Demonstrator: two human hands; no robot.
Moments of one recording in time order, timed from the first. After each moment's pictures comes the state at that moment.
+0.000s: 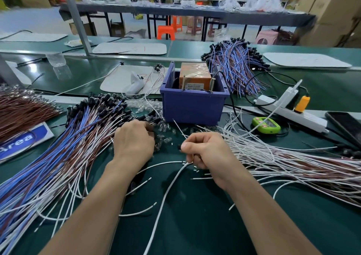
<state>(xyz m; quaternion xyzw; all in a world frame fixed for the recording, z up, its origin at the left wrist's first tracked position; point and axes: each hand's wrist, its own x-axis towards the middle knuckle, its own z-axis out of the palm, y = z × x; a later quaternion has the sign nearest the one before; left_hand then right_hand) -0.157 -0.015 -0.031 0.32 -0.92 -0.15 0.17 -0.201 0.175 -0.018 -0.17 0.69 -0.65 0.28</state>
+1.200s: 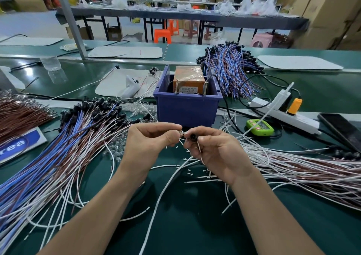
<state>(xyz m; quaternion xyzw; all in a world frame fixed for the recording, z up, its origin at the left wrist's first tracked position) -0.134 0.034 -0.008 0.05 -0.66 -0.71 0.25 -0.226 0.198 -0.019 -0.20 0.48 -0.78 0.35</state>
